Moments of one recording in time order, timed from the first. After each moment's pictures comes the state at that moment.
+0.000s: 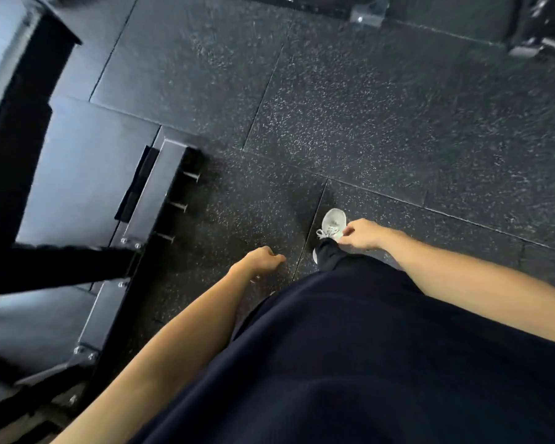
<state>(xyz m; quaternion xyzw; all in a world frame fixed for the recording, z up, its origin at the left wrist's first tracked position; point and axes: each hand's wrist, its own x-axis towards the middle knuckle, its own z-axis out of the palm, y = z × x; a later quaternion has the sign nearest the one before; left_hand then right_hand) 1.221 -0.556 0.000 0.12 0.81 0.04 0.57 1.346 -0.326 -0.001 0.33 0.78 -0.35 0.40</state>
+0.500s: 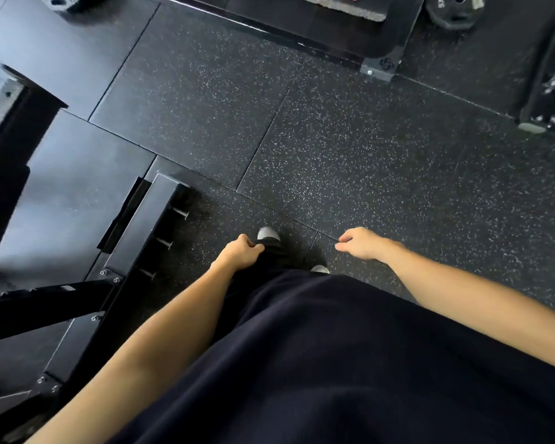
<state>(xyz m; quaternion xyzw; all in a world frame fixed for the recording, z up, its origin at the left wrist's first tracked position) 1.041 -0.376 -0.004 0.04 0.87 0.10 0.49 1.185 -0.116 0.012 0.34 0.76 -0.38 0.40</state>
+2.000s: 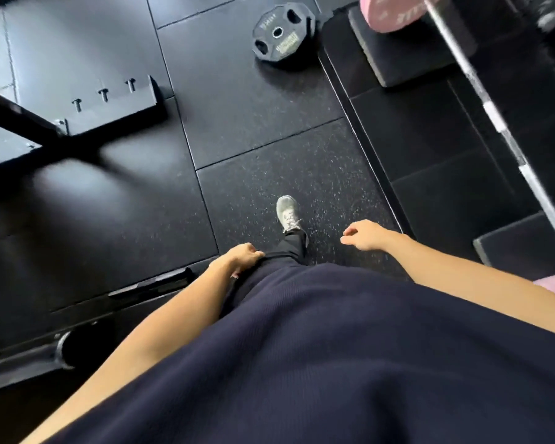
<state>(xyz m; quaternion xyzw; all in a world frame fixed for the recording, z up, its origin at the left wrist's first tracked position) 0.182 -0.288 -0.010 -0.20 0.81 0.26 0.49 0.084 0.004 0.017 -0.03 0.84 -0.19 0.51</state>
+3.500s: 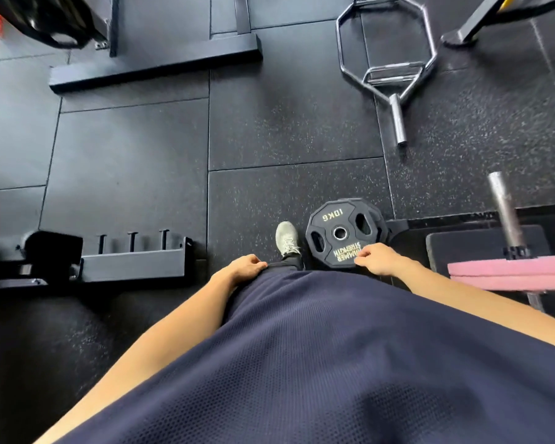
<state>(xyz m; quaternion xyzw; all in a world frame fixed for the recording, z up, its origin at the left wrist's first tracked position) -0.725 -0.707 -0.017 -0.28 0.79 0.34 0.43 -0.885 -0.416 -0.012 -0.09 0.85 -0.14 0.50</state>
